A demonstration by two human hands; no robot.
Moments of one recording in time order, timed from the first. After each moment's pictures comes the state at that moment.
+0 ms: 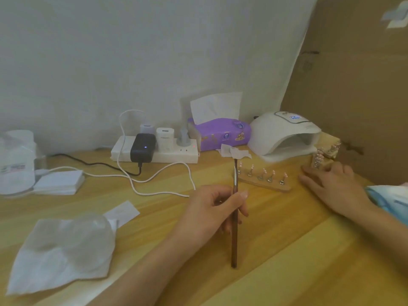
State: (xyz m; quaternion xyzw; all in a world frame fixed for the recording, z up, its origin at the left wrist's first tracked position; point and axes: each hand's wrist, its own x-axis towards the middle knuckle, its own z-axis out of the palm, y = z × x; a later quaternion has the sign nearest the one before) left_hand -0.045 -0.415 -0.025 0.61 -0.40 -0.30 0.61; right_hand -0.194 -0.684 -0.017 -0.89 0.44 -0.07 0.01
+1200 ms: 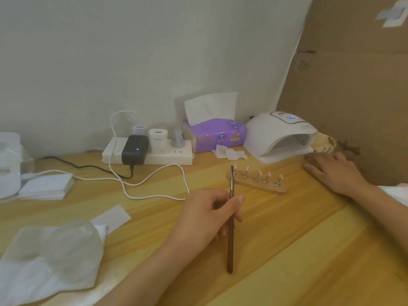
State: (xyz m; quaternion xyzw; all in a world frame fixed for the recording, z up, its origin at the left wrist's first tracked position) left_hand -0.047 -0.423 -0.027 0.68 -0.38 -0.27 0.56; right_hand -0.189 -0.767 -0.020 -0.91 0.40 -0.04 -0.05
